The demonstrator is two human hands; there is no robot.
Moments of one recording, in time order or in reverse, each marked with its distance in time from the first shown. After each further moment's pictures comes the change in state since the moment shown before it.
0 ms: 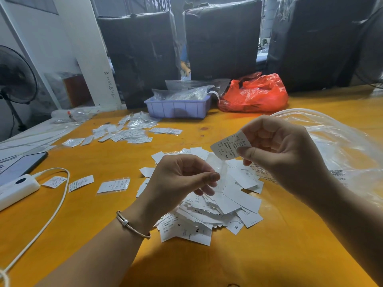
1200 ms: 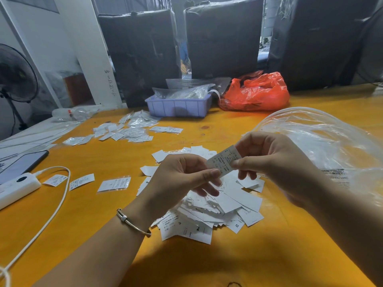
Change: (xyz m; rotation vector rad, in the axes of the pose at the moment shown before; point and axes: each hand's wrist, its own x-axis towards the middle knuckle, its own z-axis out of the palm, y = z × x) left_hand 0.004 -0.001 0.000 -0.119 -0.055 -0.121; right_hand 0.001 0.014 0.004 0.169 -0.116 0.339
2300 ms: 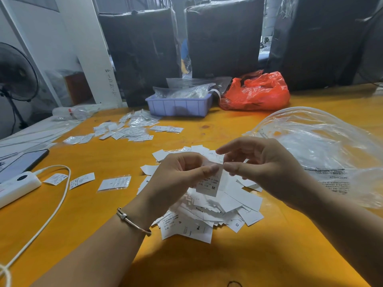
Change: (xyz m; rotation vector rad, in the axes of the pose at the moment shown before) left_hand 0.001 -0.005 -0.002 0.041 0.060 -0.039; right_hand -0.003 0.001 0.006 -0.233 -0.069 -0.148
